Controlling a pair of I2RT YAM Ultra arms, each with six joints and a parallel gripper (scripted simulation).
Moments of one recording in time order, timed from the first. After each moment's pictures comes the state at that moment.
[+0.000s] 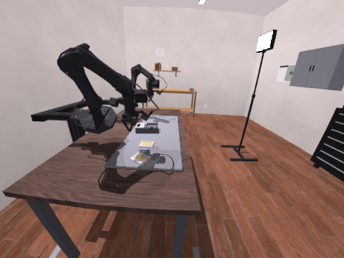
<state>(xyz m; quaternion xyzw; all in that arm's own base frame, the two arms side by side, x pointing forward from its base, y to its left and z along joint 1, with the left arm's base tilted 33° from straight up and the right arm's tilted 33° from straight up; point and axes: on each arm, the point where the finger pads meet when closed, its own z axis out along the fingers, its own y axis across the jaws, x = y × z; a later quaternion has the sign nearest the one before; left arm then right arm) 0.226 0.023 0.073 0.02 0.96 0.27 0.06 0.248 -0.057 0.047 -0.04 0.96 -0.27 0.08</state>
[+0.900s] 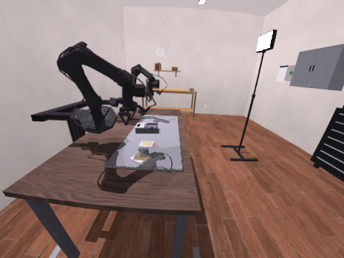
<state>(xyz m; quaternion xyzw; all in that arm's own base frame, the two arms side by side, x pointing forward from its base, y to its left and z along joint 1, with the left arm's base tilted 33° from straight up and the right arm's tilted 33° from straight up) 0.226 0.023 0.073 0.02 0.96 0.27 0.06 0.220 -0.027 0.059 -0.02 0.96 -0.27 0.05</state>
